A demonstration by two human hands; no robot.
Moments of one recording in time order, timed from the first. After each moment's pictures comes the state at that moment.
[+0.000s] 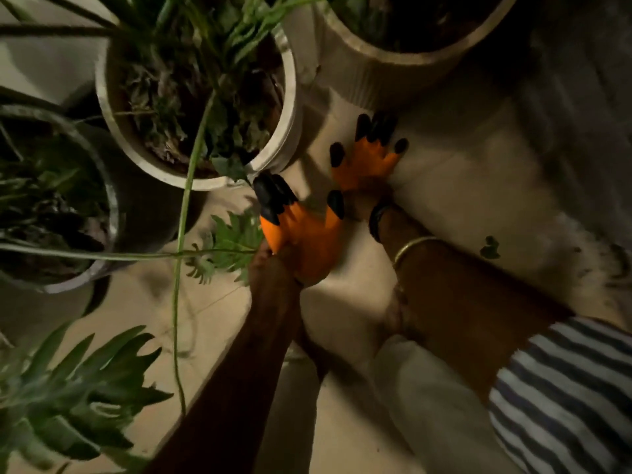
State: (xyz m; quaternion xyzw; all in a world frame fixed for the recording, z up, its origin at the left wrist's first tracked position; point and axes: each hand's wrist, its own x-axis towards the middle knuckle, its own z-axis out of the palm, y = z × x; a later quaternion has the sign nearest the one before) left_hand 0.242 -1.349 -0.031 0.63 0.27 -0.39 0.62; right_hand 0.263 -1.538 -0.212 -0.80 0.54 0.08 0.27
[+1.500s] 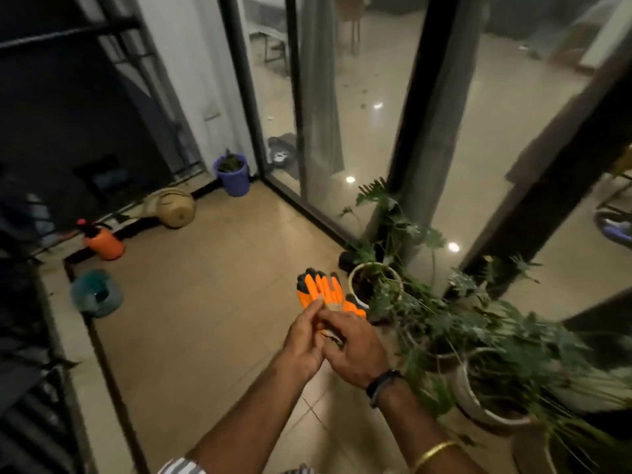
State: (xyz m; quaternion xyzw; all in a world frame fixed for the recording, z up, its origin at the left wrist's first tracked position) left_hand 0.046 -0.948 0.600 0.21 0.33 0.09 0.91; right_hand 0.087 -1.058 0.603 -0.81 -0.42 0.10 0.40
